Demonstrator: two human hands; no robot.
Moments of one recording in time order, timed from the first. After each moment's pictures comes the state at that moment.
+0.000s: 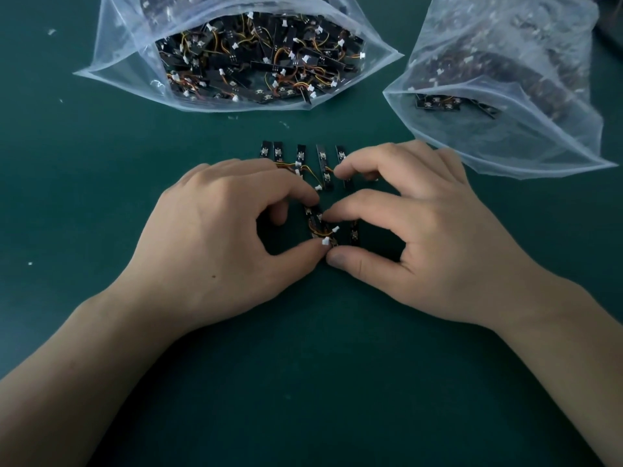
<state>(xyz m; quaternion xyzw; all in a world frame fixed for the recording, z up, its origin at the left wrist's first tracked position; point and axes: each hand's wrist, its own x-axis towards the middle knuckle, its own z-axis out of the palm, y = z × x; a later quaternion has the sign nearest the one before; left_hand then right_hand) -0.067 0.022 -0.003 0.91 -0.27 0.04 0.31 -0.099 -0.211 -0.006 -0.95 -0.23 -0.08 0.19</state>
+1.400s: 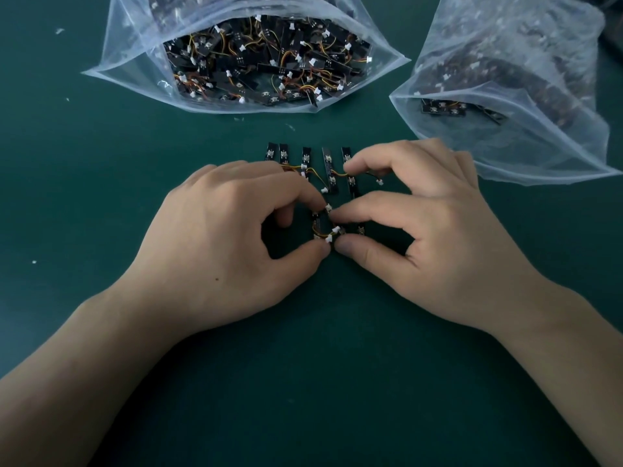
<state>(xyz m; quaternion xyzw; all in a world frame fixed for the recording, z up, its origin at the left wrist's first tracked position) -0.066 0.025 -0.001 0.91 -0.29 0.03 0.30 -0.099 -0.208 -0.006 -0.95 -0.20 -0.10 0.22</state>
